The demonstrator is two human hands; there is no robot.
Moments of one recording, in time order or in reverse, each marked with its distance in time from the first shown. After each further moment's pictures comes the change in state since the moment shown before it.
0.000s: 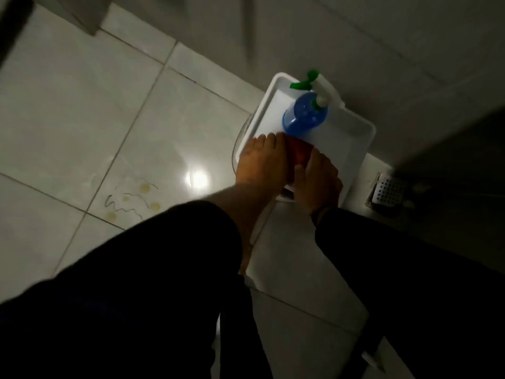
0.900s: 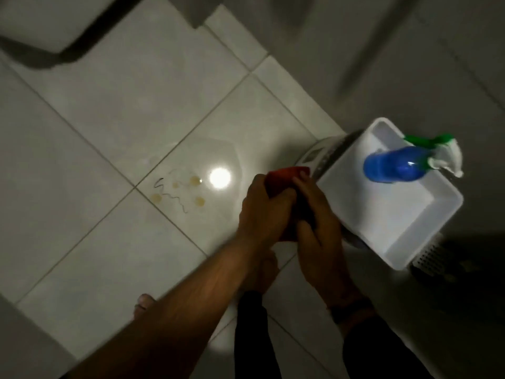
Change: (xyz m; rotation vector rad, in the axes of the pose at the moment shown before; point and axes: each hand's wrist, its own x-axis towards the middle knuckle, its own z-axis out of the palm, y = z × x) left_hand -0.102 -0.112 -0.067 -1.315 0.156 -0.707; right_hand -0.106 -0.118 0.034 0.596 -0.258 -0.537
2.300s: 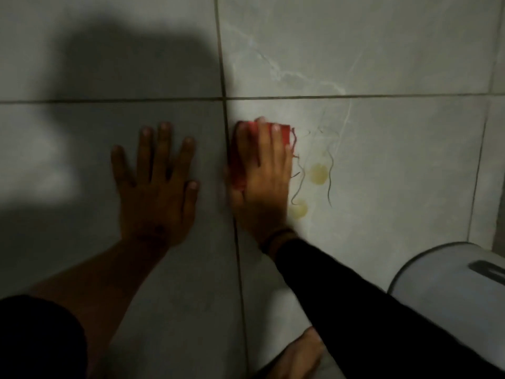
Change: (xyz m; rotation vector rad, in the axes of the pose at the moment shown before) left_hand 0.263 -0.478 -0.305 0.916 0.874 0.251; right_hand 0.158 0.252 0.470 -0.998 -0.290 -0.830
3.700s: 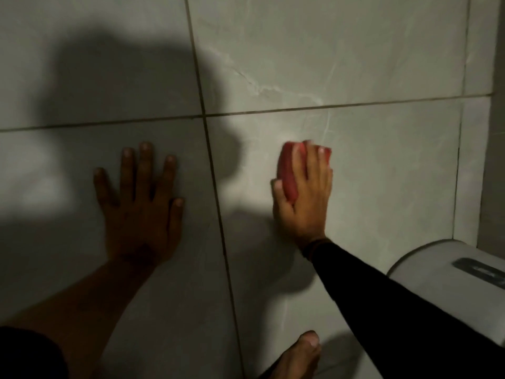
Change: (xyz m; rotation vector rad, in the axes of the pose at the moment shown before) left_hand -0.002 0.001 0.000 -0.023 -0.011 -0.007; right_hand -0.007 0.086 -0.036 0.032 -0.068 0.213
